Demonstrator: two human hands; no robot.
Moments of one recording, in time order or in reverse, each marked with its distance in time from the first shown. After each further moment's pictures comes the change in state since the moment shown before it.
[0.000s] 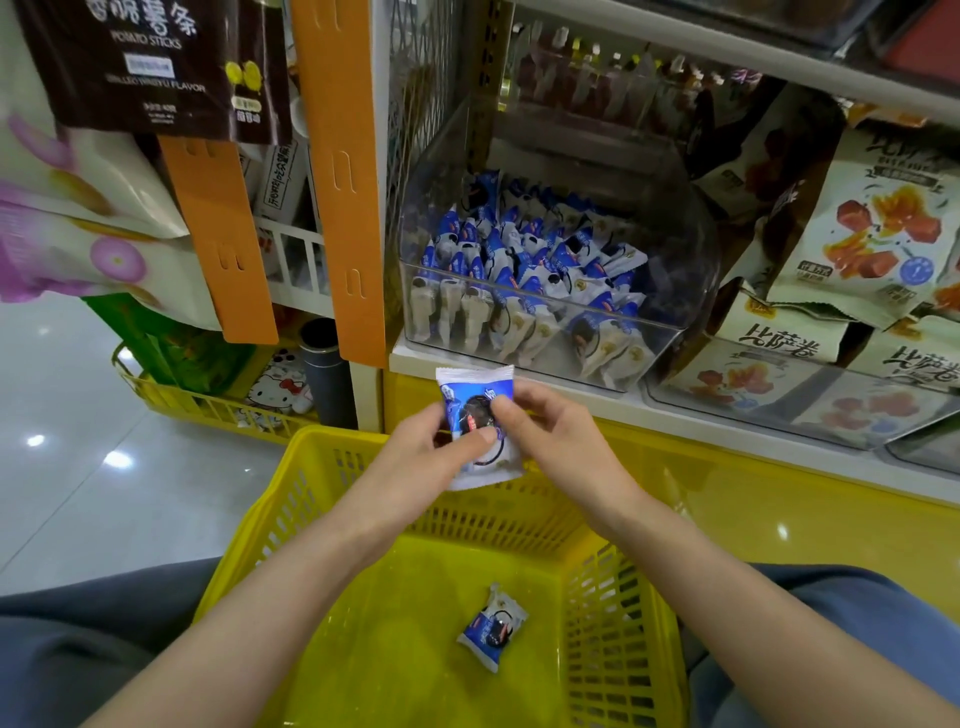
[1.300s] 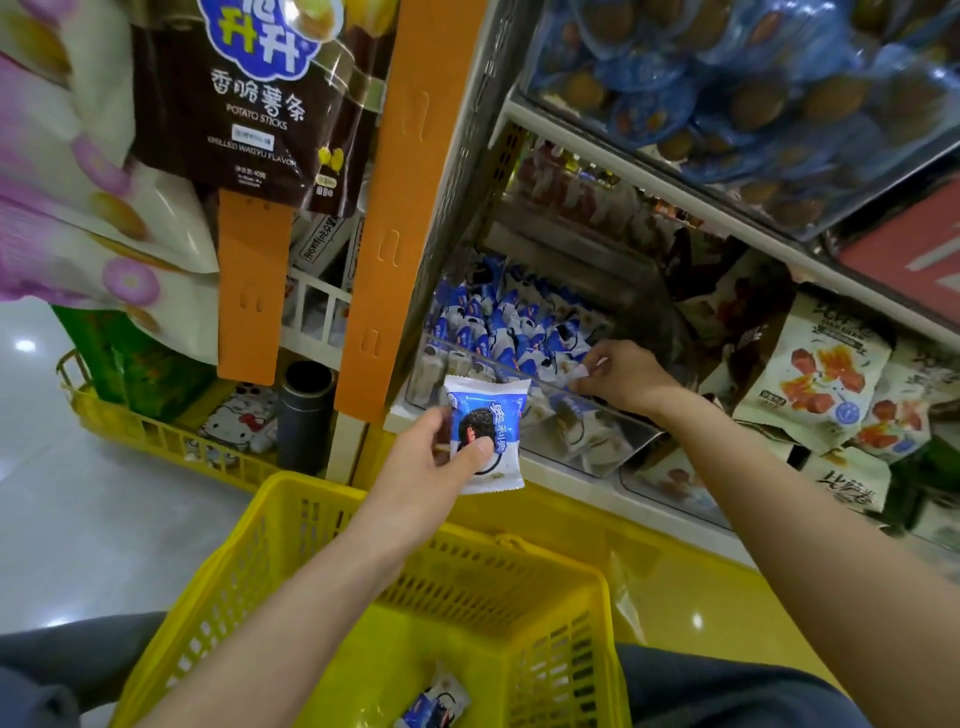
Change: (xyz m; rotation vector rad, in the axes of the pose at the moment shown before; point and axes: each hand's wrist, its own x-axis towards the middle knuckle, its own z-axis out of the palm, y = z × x) left_hand 0.013 0.033 -0.007 -0.112 0.134 0.112; right_hand 0.112 -0.073 -0.089 -1.123 0.160 0.225
